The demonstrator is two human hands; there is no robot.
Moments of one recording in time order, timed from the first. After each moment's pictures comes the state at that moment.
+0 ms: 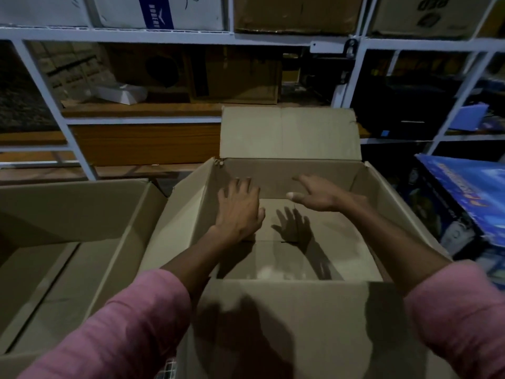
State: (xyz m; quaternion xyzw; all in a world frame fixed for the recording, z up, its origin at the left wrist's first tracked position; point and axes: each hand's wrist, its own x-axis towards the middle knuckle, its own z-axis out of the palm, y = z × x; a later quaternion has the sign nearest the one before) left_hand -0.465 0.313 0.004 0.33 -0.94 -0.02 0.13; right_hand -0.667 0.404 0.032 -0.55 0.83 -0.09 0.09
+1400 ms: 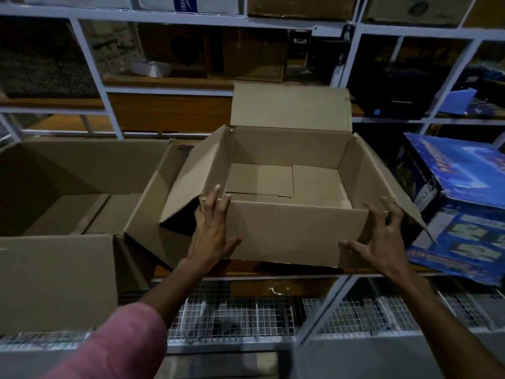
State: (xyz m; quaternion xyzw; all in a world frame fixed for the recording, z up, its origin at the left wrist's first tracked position) left_hand -0.309 0.443 -0.089 0.34 -0.89 -0.11 0.27; right_hand -0.618 0.677 -0.072 -0.45 0.83 -0.31 -0.08
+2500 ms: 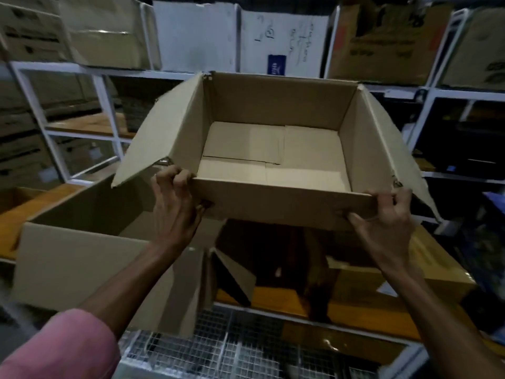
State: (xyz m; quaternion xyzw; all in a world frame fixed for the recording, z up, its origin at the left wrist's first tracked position) left_hand -0.100 0.381 0.045 0.34 -0.78 0.13 0.52; right_hand -0.449 0.543 0.049 -0.51 0.67 -0.44 -0.30
